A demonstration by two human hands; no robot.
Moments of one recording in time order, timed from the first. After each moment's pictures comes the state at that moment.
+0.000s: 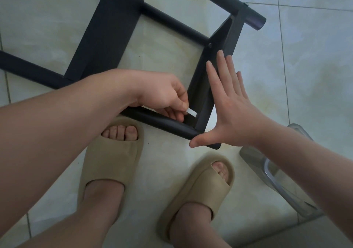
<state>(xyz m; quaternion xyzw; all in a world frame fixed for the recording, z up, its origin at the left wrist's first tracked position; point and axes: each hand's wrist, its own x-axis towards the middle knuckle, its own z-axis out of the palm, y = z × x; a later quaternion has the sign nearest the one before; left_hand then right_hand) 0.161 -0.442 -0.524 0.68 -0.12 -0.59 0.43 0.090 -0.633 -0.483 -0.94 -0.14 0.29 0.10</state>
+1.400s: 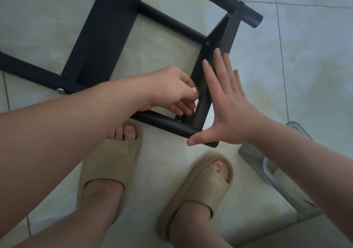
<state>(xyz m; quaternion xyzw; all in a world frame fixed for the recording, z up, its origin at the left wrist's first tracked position) 0.151 -0.461 -0.522 0.66 -0.01 -0.51 0.55 0.090 -0.633 -0.484 -0.94 -0.14 0.29 0.11</state>
